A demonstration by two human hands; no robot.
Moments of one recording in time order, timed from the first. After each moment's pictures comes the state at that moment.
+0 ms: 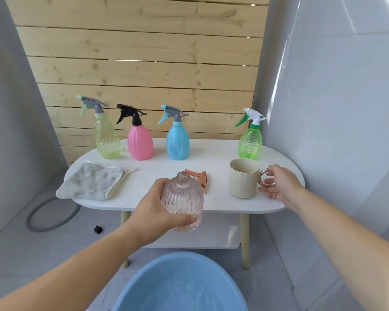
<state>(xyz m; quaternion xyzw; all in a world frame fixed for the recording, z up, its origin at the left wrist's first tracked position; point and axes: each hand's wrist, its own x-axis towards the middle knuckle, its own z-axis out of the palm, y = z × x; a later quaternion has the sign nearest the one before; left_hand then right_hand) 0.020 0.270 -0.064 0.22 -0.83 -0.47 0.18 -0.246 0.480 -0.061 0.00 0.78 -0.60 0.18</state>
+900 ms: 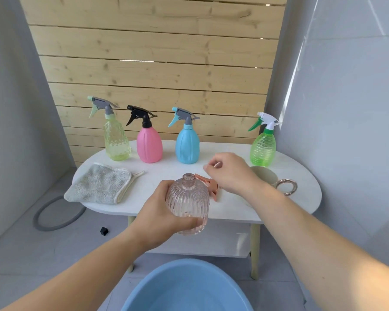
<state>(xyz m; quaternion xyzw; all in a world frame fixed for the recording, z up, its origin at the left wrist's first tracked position) 0.017 0.254 -0.062 0.23 -0.83 -0.48 0.19 -0.165 0.359 -0.012 -0.36 0.86 -0.35 0.05</state>
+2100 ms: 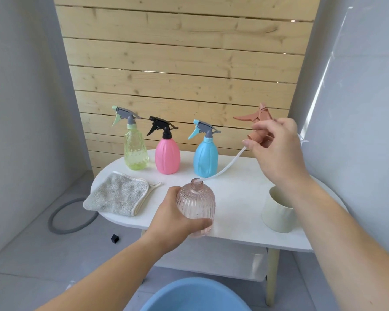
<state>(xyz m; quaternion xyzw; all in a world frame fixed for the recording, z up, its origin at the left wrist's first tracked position) 0.002 0.223 -0.067 0.28 -0.80 -0.48 0.22 -0.186 0.357 0.047 -0.37 0.75 -0.51 -0.19</state>
